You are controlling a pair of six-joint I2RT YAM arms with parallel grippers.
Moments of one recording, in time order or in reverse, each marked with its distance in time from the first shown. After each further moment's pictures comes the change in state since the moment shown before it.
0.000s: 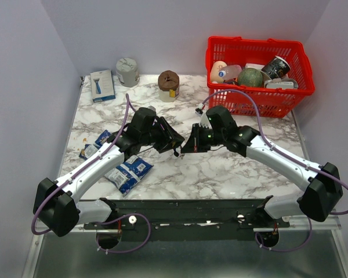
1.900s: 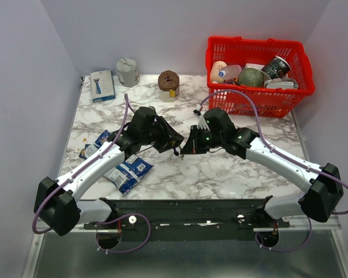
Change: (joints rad) left arm 0.006 0.014 0.013 -0.021 -0.016 -0.040; right arm 0.051 -0.012 0.000 -0.006 0.058 -0.043
